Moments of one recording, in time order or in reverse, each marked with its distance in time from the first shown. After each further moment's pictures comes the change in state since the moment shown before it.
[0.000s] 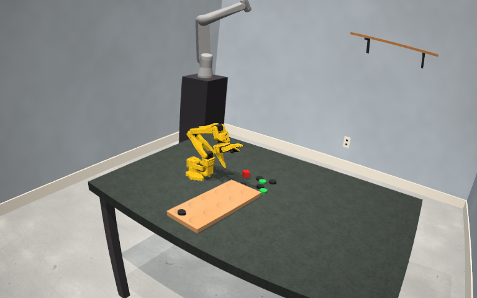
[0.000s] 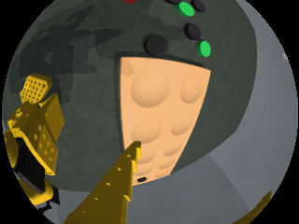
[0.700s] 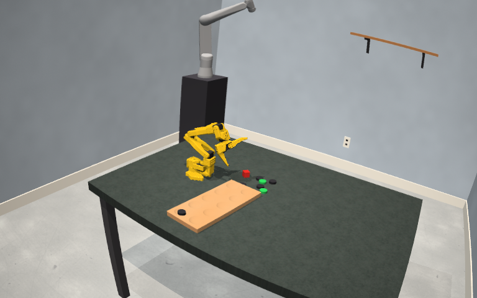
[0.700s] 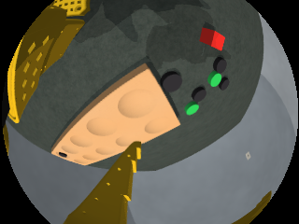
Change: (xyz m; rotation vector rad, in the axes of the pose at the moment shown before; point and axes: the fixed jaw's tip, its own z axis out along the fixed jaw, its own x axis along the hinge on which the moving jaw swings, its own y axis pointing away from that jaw) arm -0.022 0.000 -0.002 0.079 -0.058 -0.937
